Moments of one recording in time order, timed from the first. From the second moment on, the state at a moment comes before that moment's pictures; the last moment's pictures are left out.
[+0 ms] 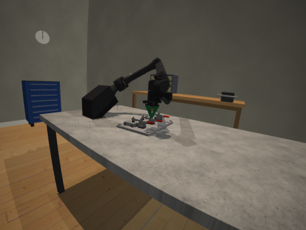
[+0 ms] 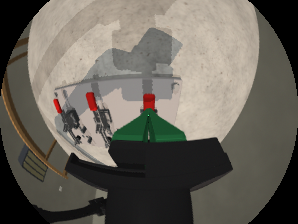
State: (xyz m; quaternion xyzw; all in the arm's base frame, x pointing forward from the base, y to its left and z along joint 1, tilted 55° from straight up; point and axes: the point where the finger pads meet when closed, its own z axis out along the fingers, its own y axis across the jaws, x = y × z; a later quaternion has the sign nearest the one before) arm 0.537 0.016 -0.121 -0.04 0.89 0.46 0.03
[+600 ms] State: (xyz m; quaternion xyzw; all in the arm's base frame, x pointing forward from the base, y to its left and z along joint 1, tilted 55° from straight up) arm 0.541 0.028 -0.130 -0.05 0.89 0.46 0.03
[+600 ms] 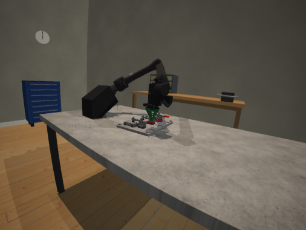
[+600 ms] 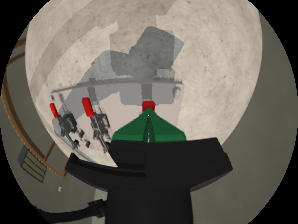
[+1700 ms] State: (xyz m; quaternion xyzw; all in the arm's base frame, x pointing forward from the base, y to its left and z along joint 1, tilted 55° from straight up) arm 0.541 0.028 -0.130 -0.05 0.89 0.46 0.03
